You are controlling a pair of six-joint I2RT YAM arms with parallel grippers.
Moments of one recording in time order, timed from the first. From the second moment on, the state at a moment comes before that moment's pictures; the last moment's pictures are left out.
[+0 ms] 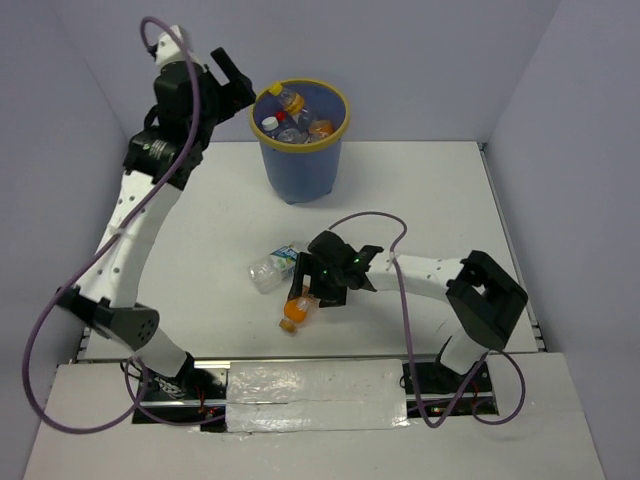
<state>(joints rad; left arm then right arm) -0.38 1.61 2.03 -0.57 -0.36 -0.57 0.90 1.59 0.93 -0.31 -0.13 1.03</state>
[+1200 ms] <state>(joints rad) -0.38 1.06 1.15 -0.78 -0.24 -0.43 0.63 1.90 2.30 -0.56 0.43 0.46</state>
